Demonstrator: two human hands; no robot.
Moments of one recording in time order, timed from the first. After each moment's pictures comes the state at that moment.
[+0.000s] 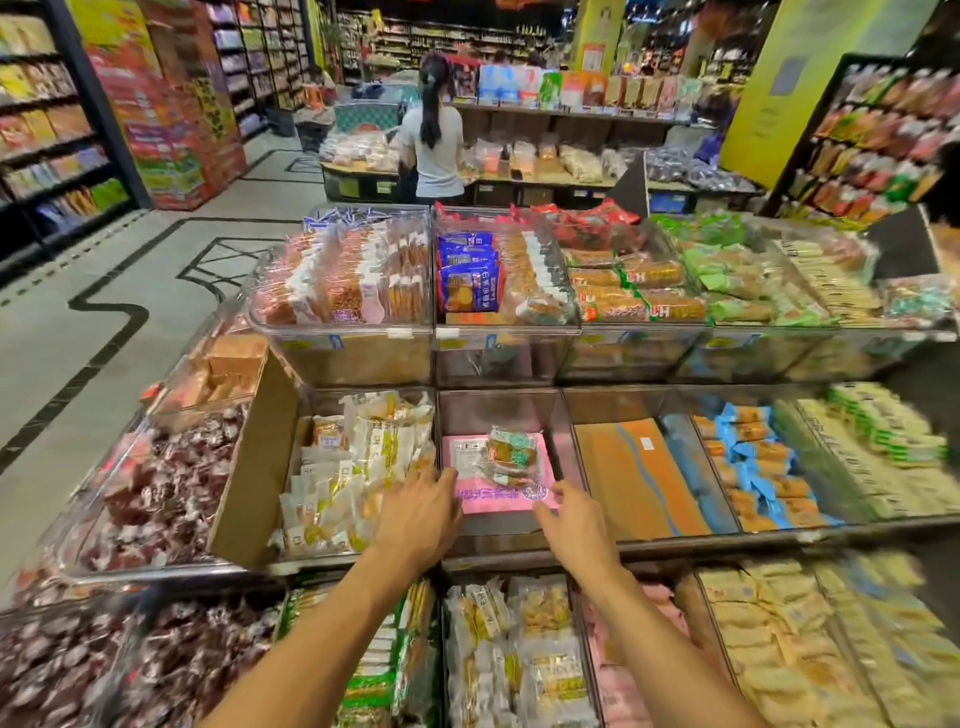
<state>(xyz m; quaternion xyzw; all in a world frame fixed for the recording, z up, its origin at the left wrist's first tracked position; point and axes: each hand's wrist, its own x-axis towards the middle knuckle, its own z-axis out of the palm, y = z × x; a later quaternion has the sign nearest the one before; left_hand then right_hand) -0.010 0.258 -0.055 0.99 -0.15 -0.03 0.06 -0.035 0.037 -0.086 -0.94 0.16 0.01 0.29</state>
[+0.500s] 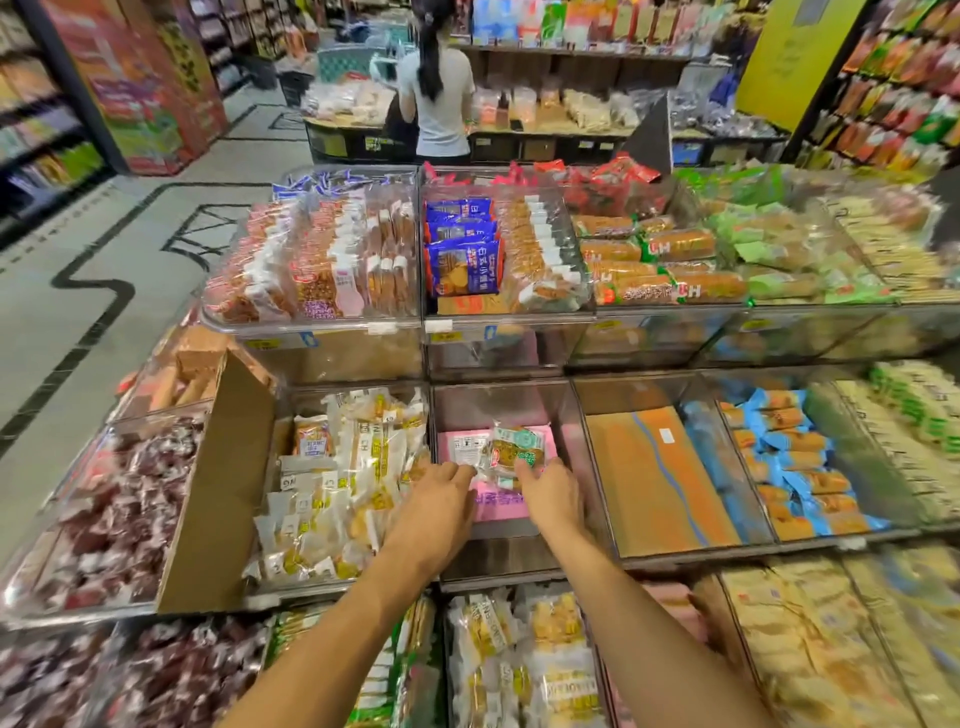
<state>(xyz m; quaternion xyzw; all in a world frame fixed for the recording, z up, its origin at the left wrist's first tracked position) 0.051 0.233 -0.103 0.96 -0.21 0.01 0.17 0.069 0.054 -0.133 -0.89 0.28 0.03 0.37</state>
